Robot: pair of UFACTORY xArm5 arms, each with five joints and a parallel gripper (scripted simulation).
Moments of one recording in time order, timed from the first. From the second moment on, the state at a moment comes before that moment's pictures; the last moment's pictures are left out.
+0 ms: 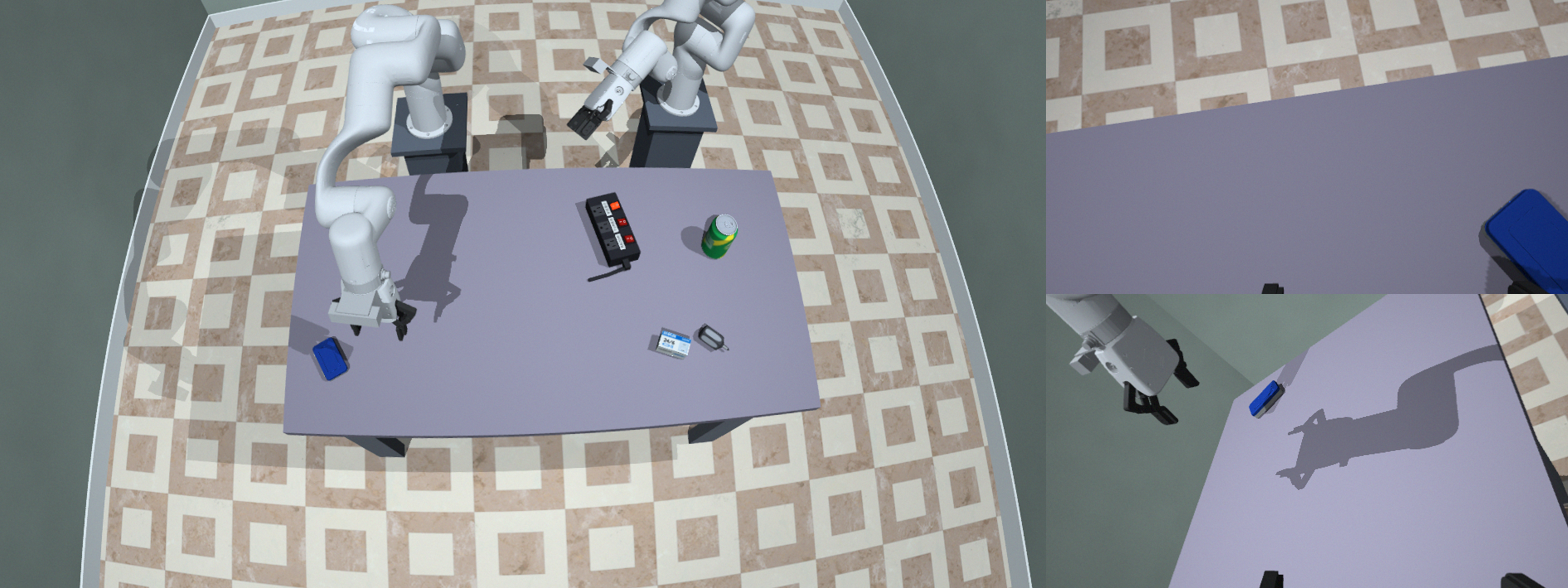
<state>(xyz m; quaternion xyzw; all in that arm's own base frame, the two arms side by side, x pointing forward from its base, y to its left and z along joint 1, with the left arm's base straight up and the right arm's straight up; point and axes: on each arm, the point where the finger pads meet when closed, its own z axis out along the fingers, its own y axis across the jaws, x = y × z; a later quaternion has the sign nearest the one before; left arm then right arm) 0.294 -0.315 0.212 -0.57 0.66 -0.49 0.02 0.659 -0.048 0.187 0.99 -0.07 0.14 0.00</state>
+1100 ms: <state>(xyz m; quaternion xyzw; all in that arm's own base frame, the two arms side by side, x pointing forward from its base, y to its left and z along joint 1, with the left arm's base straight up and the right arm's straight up) 0.294 -0.315 0.212 -0.57 0.66 -0.49 0.02 0.390 -0.375 0.230 0.91 -0.42 0.06 0.02</state>
